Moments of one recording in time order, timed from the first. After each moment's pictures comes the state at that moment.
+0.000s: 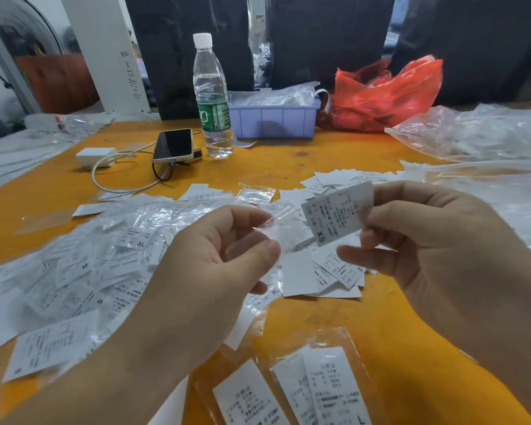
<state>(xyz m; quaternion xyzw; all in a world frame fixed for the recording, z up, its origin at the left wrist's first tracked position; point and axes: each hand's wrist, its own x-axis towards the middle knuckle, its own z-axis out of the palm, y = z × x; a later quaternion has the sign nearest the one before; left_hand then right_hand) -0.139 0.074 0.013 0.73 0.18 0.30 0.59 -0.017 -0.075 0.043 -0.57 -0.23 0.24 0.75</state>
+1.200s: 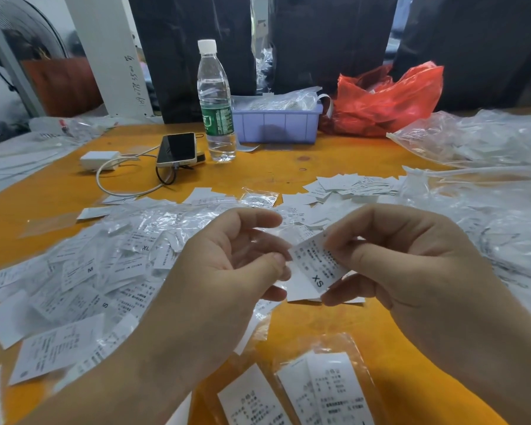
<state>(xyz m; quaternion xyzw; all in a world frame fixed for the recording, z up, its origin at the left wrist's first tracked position) -0.140 0.070 0.017 0.71 0.13 0.27 0.64 -0.026 -0.069 0.029 -0.58 -0.38 0.21 0.69</state>
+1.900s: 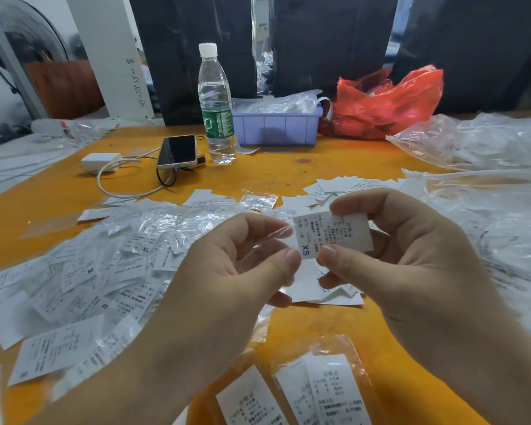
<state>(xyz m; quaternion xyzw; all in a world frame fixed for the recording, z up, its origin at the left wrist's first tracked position) -0.139 0.062 0.021 0.70 0.14 0.27 0.64 -0.030 -0.067 0.022 -0.62 -0.38 0.11 0.67</state>
